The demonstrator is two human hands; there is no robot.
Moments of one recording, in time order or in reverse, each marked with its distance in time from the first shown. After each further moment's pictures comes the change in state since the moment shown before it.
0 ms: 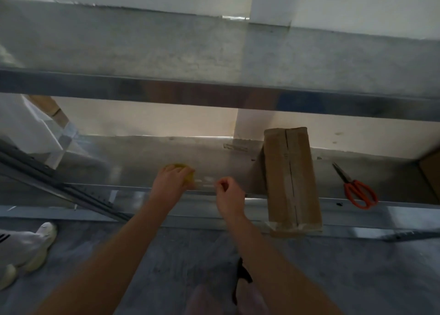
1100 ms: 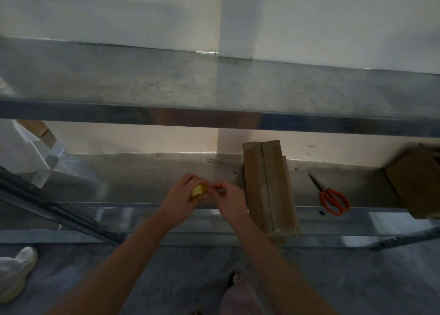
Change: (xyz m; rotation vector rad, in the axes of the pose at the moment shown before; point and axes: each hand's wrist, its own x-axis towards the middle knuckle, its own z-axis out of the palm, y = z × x) left_hand -0.003 0.078 -0.034 -0.550 0.049 0.169; right_hand -0.001 -0.014 -0.073 0.093 -0.133 -0.216
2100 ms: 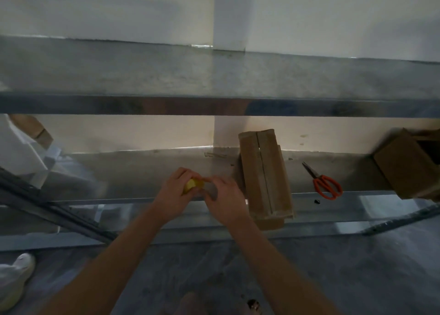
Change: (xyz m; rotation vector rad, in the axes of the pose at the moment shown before) left_hand -0.017 0.011 -0.022 0.000 0.000 -0.009; right_hand -0.039 -0.006 0.006 -0.468 0.075 -0.306
